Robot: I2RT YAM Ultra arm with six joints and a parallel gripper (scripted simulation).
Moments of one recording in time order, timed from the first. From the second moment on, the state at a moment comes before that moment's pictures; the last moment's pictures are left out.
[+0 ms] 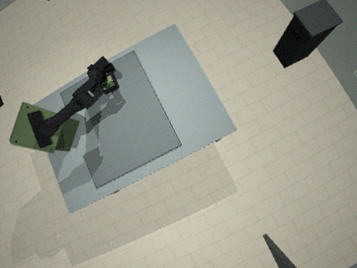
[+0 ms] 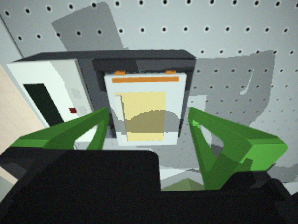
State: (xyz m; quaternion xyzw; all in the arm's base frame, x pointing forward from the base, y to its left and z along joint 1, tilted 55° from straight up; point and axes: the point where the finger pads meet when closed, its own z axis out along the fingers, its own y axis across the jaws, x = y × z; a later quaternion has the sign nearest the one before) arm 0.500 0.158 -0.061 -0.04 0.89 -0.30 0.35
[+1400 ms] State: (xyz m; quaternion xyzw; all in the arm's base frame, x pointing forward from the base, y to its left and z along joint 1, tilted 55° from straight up) arm 0.486 0.169 -0.050 -0.04 0.89 -0.30 0.35
